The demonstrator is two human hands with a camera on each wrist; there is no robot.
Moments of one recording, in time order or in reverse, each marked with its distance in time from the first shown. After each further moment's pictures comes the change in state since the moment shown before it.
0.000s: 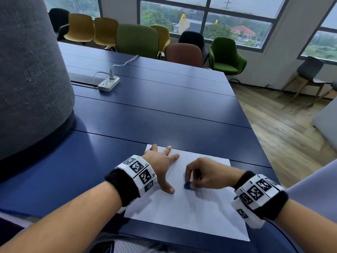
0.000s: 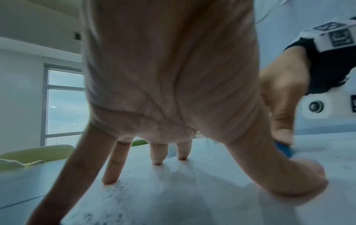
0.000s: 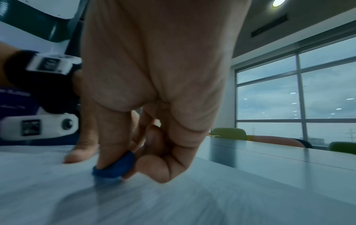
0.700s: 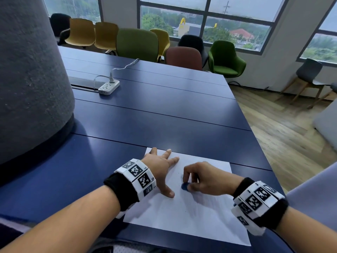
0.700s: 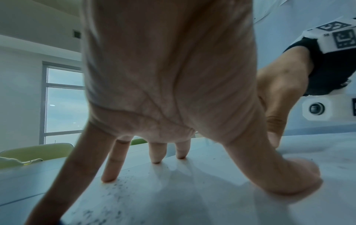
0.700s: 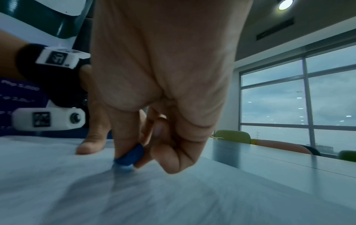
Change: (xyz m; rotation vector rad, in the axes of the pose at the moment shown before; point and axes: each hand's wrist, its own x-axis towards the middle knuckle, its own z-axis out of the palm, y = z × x) left_hand 0.002 0.000 0.001 0.001 -0.010 -0.005; right_hand -0.004 -0.005 0.007 0.017 0.085 -0.003
